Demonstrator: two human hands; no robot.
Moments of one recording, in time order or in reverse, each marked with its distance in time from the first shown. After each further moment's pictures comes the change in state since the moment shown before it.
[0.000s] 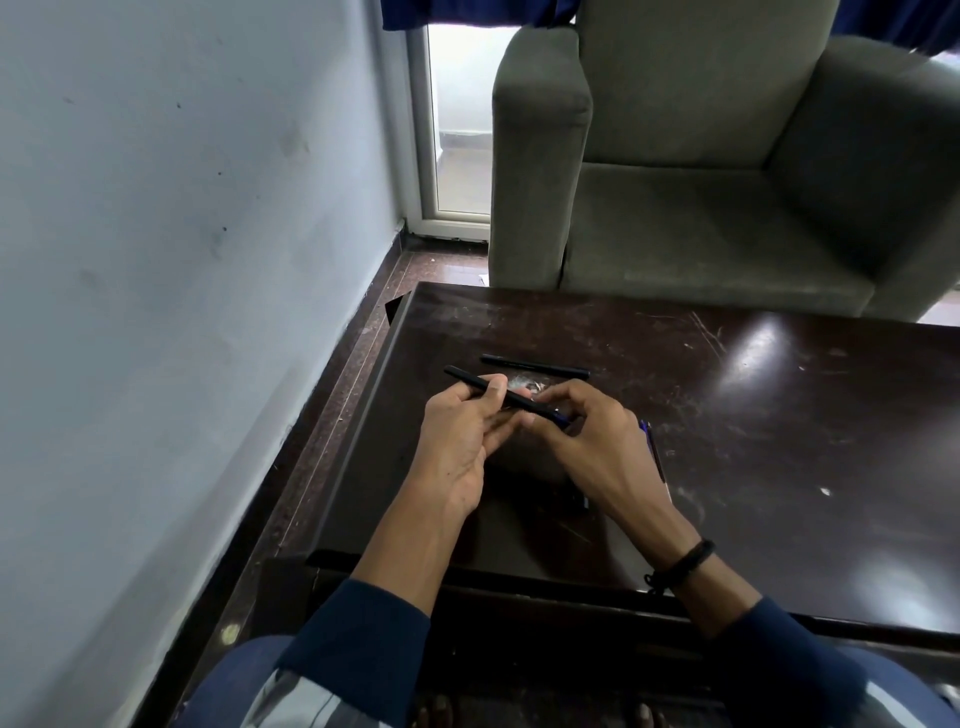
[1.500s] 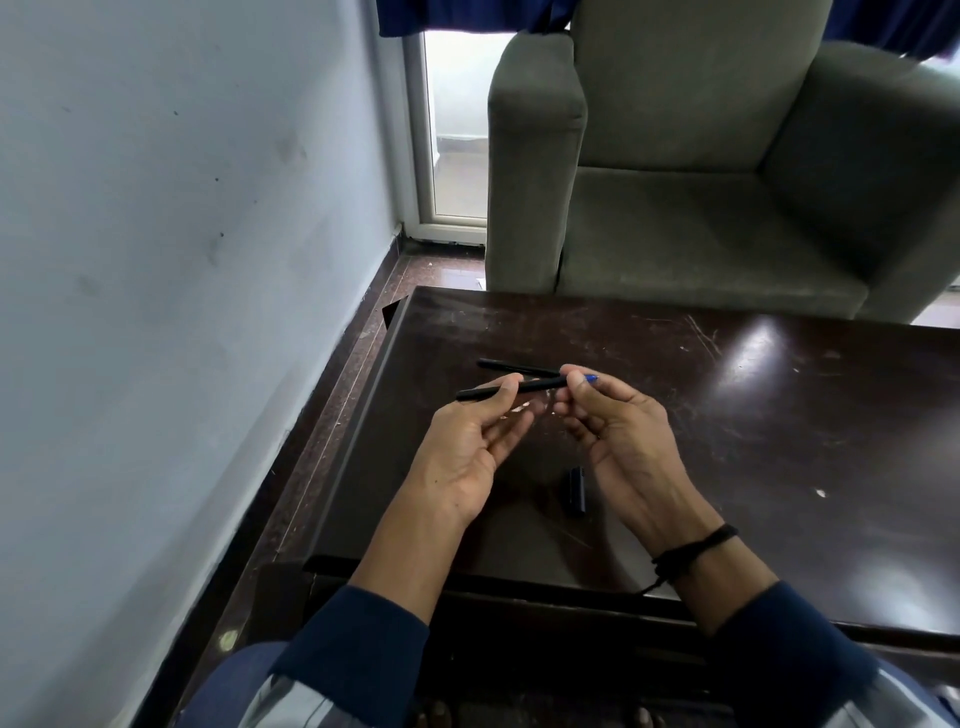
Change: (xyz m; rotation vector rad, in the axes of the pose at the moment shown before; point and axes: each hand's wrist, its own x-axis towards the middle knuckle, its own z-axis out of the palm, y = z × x) left_hand -0.005 0.000 0.002 -0.153 -0.136 -0.105; right_hand 0.006 -0.008 -0.015 1.181 0.035 0.356
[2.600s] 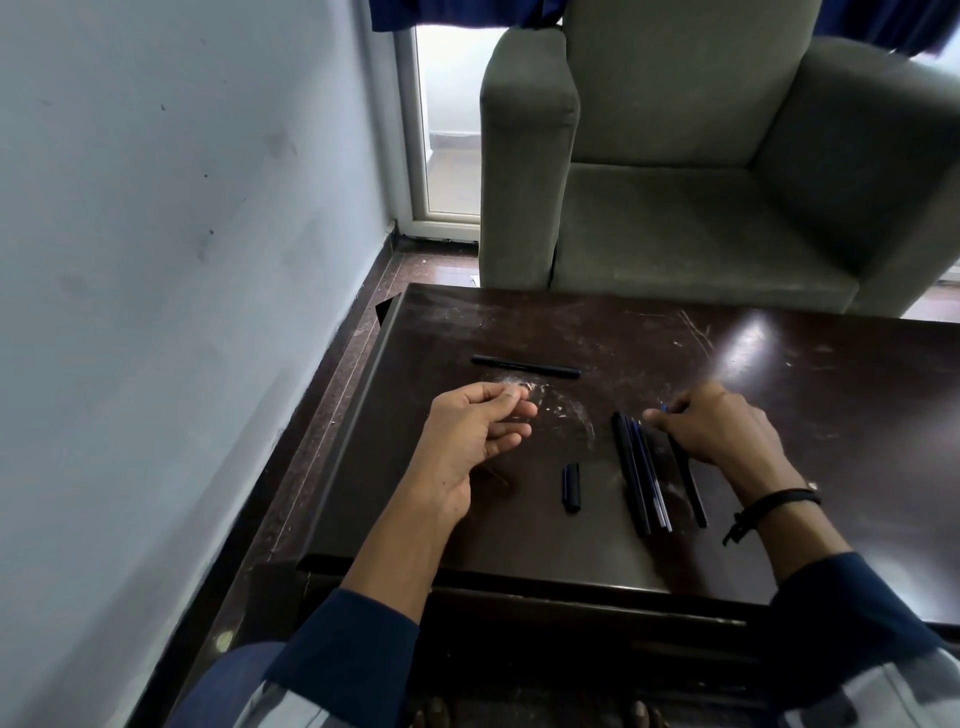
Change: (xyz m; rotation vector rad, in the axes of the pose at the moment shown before) left_hand -0.003 0.000 -0.004 0.519 0.015 0.107; right_hand 0.029 -0.051 -0.077 -1.595 0.296 0.130
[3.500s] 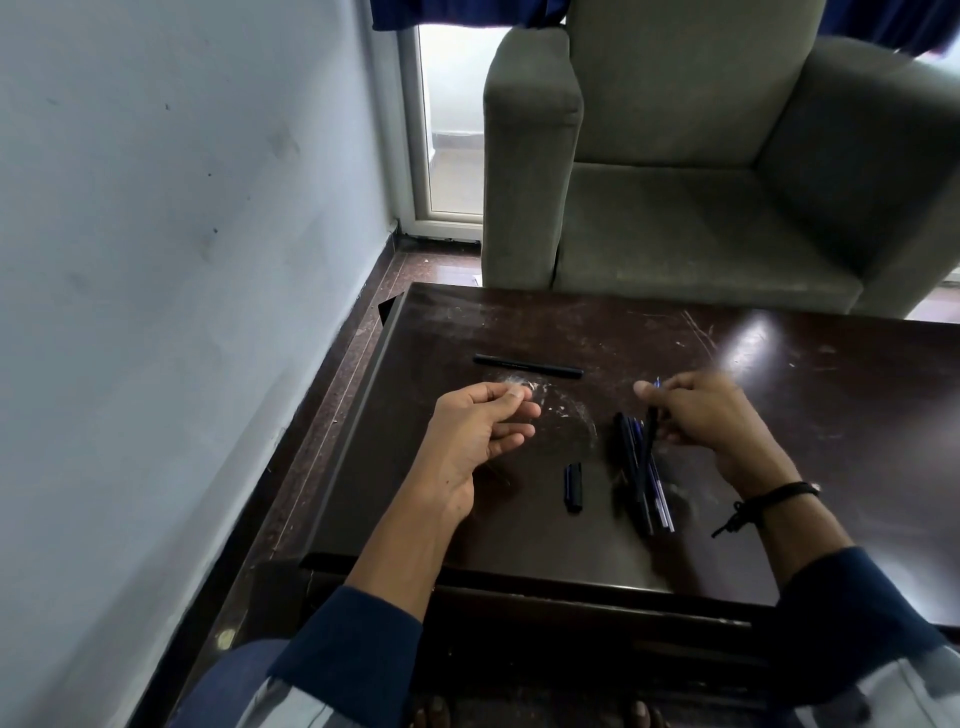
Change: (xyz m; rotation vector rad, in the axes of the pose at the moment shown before) left_hand -0.001 0.001 0.001 0.004 0.008 -0.008; right_hand 0.016 -0.002 0.009 0.615 -0.073 -0.006
